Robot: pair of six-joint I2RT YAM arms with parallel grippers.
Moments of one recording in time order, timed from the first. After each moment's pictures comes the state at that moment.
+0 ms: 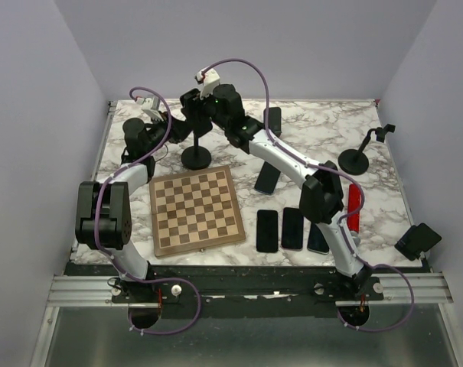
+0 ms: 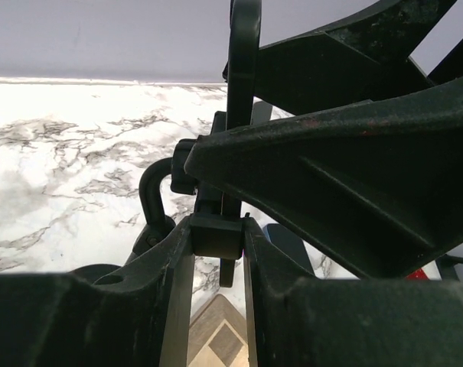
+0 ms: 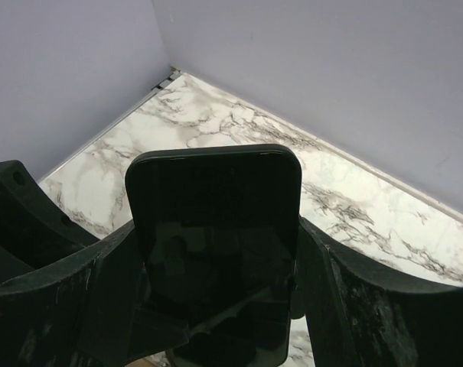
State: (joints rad) left arm -0.02 1.68 0.96 0.76 0.68 -0.58; right arm 0.76 2.31 2.22 -0.01 0.05 0.06
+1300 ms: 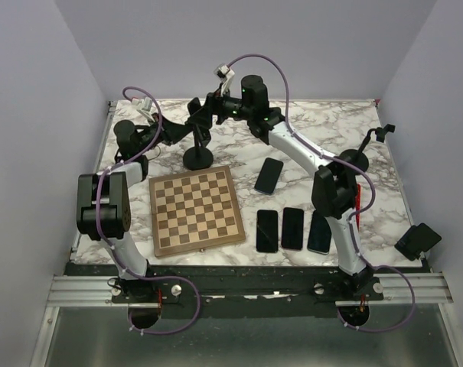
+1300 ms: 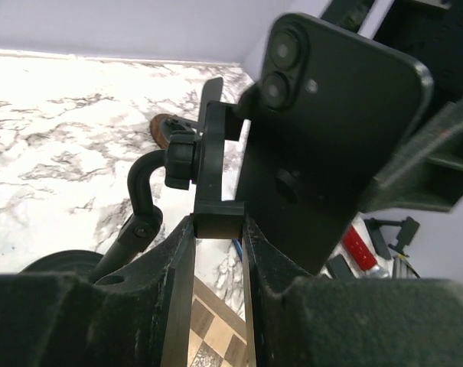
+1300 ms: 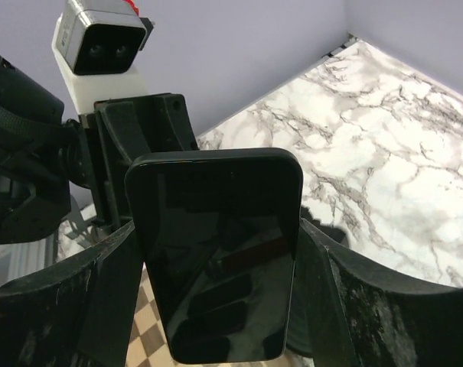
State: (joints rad) left arm 0.08 1.80 0.97 0.99 0.97 -0.81; right arm 0.61 2.26 2.09 0.09 -0.65 0.29
